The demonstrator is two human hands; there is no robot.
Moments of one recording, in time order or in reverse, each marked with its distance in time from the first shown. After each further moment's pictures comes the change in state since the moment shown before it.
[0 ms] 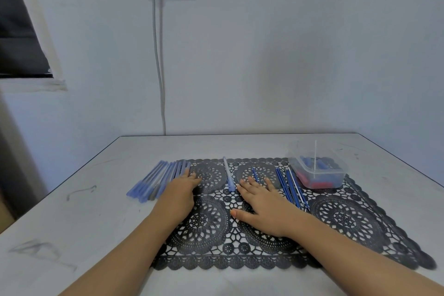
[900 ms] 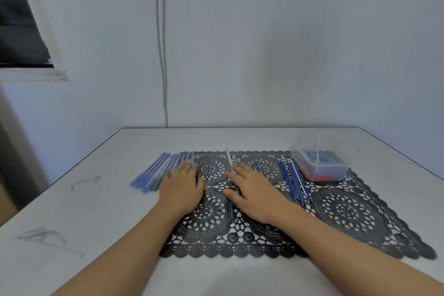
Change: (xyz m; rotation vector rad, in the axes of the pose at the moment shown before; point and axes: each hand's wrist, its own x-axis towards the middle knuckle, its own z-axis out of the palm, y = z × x) left_hand -0.005 0.001 0.003 0.112 -0.058 -0.177; right_hand 0.018 -0.026 0.000 0.115 0.204 0.004
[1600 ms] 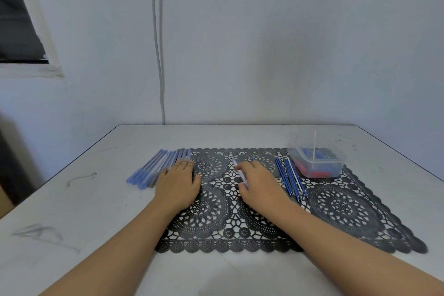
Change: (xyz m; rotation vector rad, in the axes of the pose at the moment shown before) left_hand -0.001 -0.002 -0.002 -0.010 -0.011 0.008; right_hand -0.007 -0.003 -0.009 0.132 0.159 0.214
